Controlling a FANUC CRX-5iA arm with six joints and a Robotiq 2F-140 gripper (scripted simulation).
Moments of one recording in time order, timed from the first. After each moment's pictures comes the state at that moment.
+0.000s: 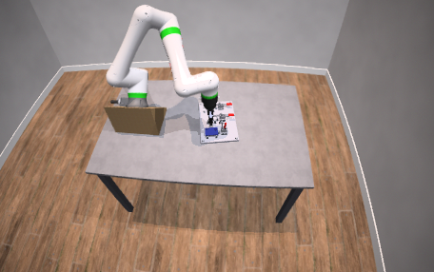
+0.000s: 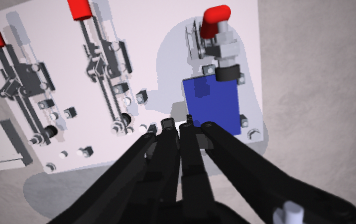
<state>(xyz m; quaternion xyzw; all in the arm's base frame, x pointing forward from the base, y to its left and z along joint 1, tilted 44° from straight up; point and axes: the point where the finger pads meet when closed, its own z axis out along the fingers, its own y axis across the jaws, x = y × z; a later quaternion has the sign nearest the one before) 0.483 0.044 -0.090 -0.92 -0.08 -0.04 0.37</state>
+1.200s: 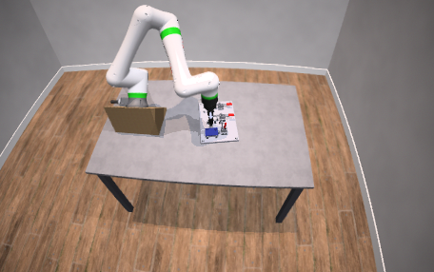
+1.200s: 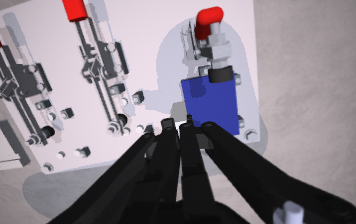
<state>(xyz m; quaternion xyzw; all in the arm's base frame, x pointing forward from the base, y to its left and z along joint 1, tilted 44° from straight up) 0.484 0.041 -0.093 -0.92 -0.08 -0.04 0.37</state>
